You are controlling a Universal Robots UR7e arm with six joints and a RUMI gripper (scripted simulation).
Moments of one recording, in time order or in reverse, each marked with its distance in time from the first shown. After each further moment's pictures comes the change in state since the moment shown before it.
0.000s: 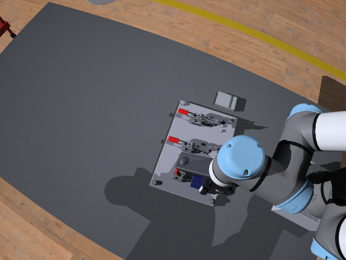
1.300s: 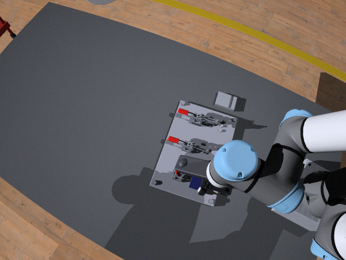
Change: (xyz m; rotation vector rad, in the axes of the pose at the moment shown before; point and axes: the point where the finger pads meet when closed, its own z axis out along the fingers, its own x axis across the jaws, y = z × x) arm 0.000 -0.001 0.029 -0.001 0.000 0.001
